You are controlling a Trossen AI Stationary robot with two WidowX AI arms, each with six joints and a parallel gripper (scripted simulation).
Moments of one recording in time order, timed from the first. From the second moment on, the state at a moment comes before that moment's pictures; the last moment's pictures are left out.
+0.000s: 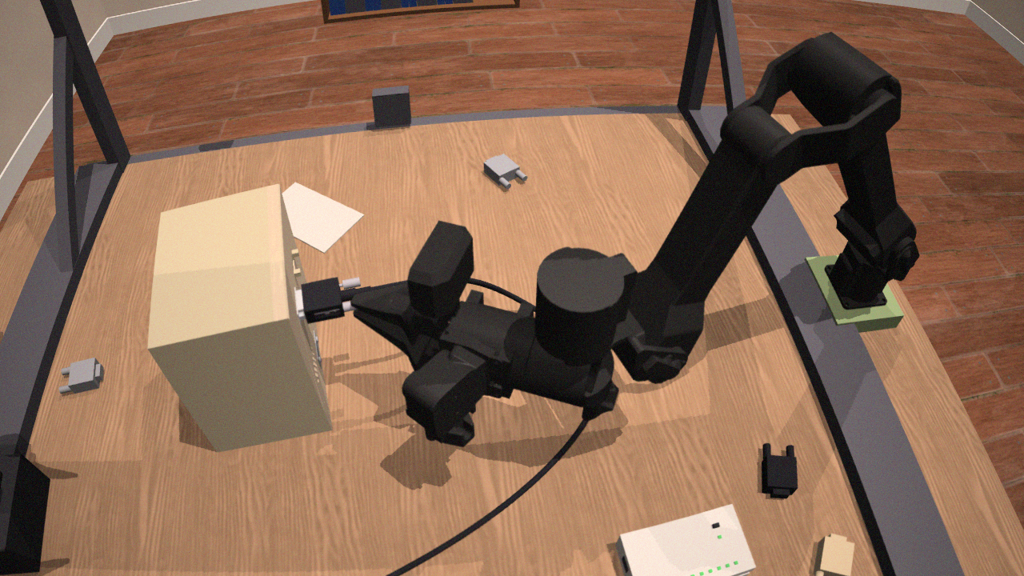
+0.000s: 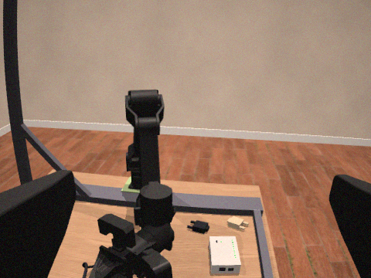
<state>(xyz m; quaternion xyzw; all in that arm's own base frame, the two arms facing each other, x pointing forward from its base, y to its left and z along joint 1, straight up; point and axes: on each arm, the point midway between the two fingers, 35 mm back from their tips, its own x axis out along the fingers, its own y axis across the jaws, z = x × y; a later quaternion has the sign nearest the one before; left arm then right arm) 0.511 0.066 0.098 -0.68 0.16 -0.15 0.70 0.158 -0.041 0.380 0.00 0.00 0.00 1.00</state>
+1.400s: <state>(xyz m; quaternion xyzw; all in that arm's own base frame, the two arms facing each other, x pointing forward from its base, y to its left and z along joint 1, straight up) 0.517 0.066 0.103 -0.54 0.19 -0.09 0.81 0.158 -0.041 0.380 0.00 0.00 0.00 1.00</state>
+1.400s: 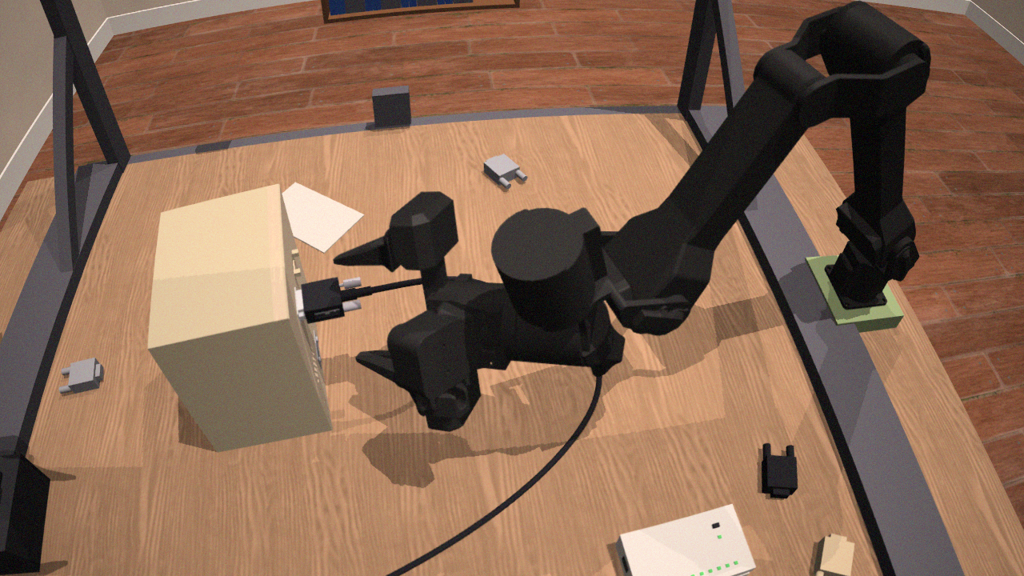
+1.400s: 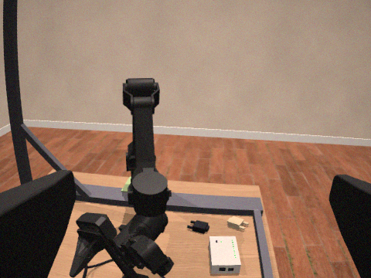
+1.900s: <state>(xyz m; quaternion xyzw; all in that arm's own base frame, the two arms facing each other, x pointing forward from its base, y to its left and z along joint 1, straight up) 0.512 0.063 0.104 -0.47 0.23 -0.06 0.85 0.158 -0.041 0.380 0.00 0.00 0.00 1.00</state>
